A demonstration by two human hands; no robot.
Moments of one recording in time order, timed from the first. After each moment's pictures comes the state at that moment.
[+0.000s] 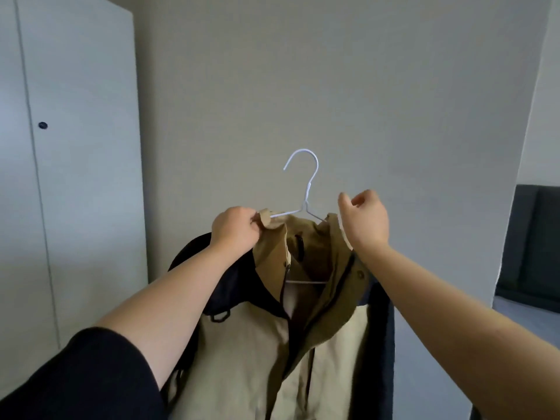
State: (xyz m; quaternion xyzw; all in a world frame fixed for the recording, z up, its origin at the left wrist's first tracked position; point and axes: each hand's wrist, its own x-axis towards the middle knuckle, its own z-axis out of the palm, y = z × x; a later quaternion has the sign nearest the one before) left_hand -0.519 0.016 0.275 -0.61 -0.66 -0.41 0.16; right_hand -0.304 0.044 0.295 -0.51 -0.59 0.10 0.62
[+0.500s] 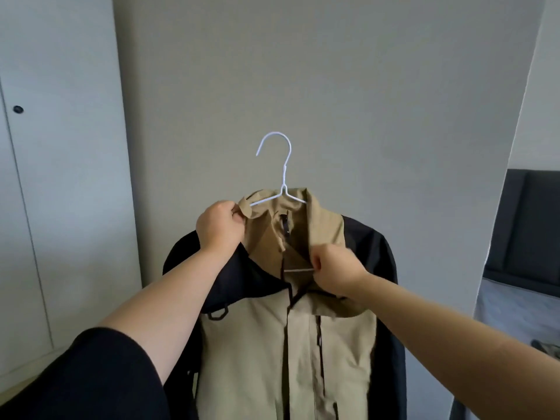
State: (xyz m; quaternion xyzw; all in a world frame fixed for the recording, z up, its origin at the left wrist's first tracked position) left_hand -0.520 0.026 0.247 -0.53 -0.66 -0.52 0.15; right_hand -0.301 0.019 0.222 -0.50 -0.84 -0.02 0.22
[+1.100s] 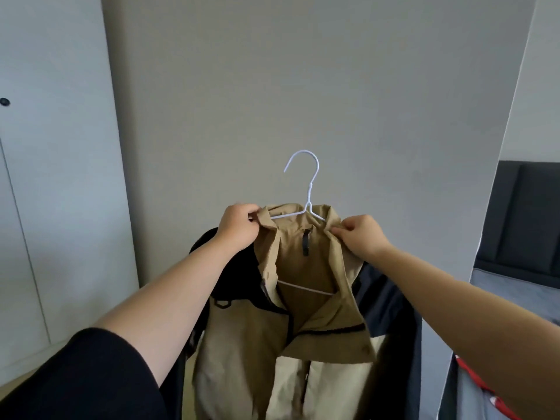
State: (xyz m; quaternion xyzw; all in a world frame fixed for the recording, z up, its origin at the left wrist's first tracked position) left_hand -0.493 0.039 0.241 -0.63 -0.61 -0.48 -0.02; right_hand -0.254 0.052 0.241 -0.55 -0.72 0.15 0.40
